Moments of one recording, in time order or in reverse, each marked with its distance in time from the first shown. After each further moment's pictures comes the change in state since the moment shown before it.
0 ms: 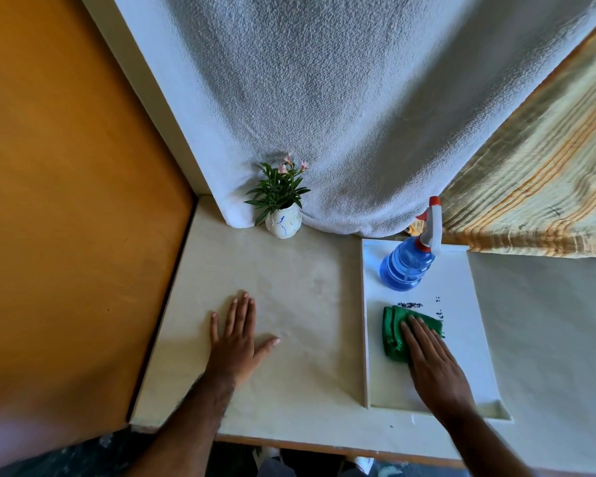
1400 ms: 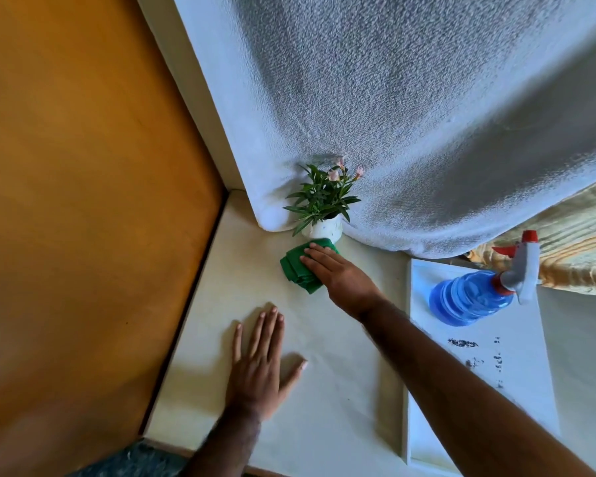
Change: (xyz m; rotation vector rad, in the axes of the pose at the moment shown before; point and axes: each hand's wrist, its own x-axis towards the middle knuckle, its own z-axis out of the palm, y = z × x) left_hand 0.000 -0.014 0.036 0.061 0.287 0.050; right_hand 0.269 -0.159 0.007 0.272 -0.041 -0.540
